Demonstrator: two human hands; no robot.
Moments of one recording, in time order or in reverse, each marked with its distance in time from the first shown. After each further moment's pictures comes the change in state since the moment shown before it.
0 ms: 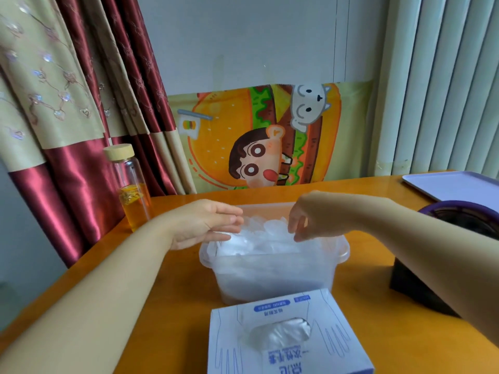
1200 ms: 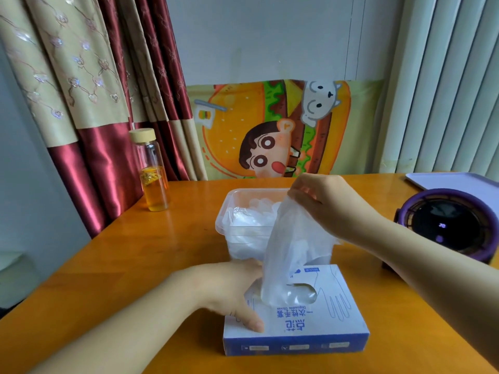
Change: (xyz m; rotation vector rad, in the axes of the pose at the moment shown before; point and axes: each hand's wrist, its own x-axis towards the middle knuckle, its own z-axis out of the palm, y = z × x) left_hand -0.074 -0.049 0.085 0.883 -0.292 0.072; right_hand -0.060 -0.052 0.020 0.268 0.713 -0.080
